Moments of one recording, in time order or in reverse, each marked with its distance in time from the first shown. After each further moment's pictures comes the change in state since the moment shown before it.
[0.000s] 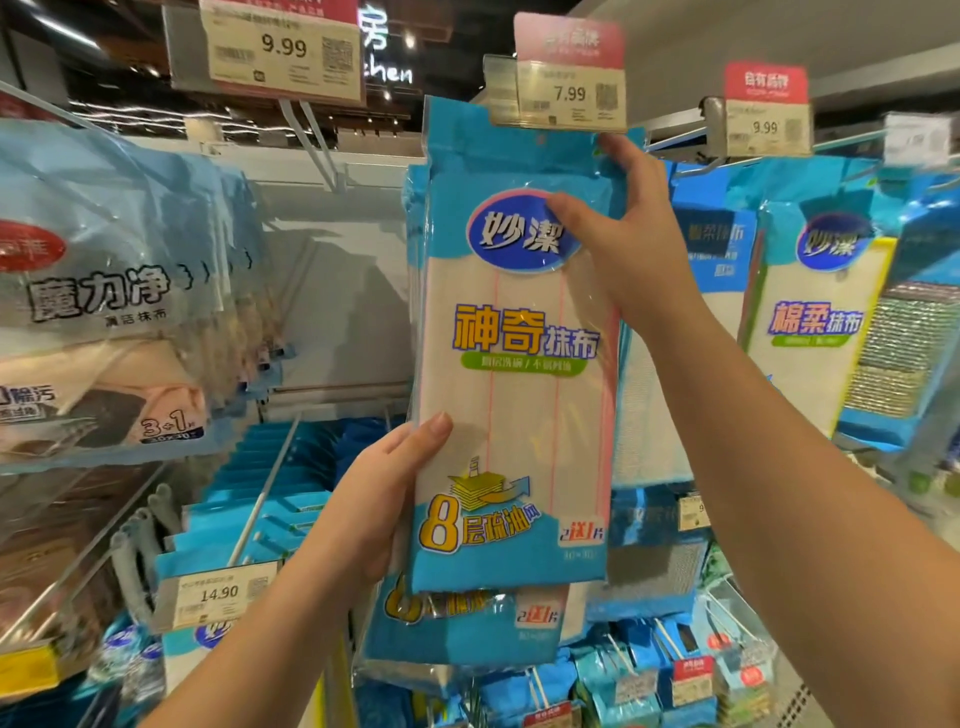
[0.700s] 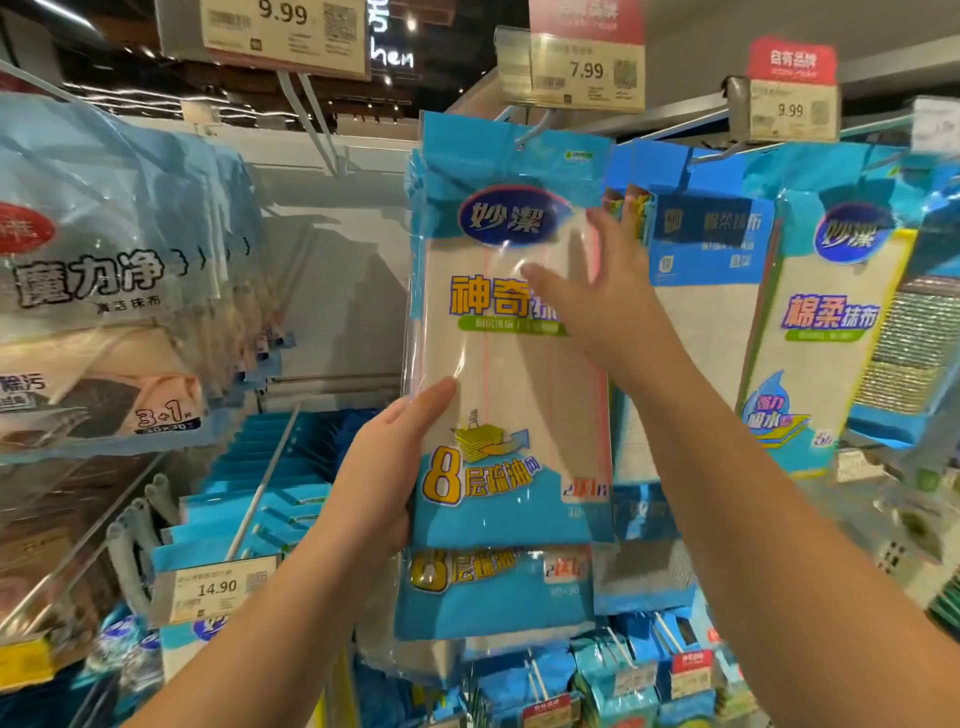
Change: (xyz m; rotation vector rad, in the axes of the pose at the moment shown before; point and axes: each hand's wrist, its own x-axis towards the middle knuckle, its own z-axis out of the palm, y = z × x) left_hand 0.024 0.002 0.006 -0.110 0.099 0.022; right_hand -0.050 0.002 0.016 -0.293 -0.123 0.216
